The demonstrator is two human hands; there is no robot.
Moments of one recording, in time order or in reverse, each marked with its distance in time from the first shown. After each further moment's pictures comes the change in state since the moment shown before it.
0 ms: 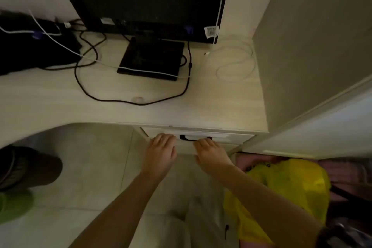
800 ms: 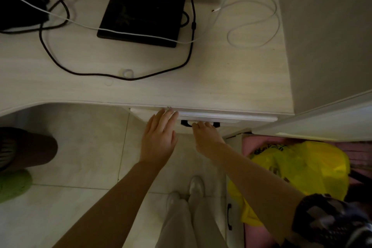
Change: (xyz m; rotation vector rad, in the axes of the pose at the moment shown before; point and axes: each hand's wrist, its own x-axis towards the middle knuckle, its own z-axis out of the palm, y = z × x) left_hand 0.009 -0.021 0.067 -0.034 0.028 -0.034; right_hand 0.068 0.007 0.061 0.024 -0.252 0.130
